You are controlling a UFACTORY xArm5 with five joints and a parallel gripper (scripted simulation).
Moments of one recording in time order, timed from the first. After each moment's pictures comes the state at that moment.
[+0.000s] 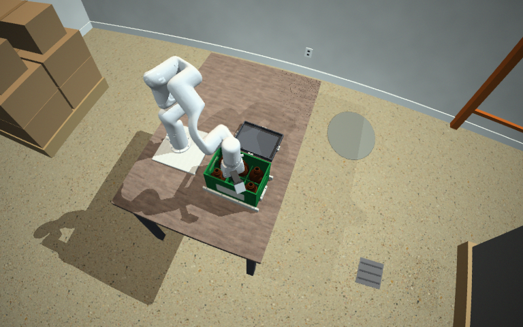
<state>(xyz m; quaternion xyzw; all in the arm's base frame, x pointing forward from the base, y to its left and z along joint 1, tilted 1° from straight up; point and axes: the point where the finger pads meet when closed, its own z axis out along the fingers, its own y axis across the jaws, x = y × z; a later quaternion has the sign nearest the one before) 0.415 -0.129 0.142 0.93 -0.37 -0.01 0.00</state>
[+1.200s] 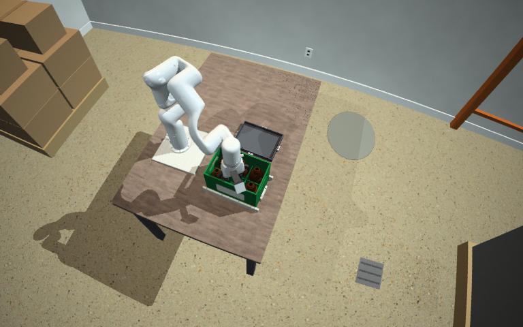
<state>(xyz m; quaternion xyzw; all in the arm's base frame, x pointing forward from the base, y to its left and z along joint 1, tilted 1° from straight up) 0.415 -0.129 0.142 0.93 -0.37 -0.01 0.00</state>
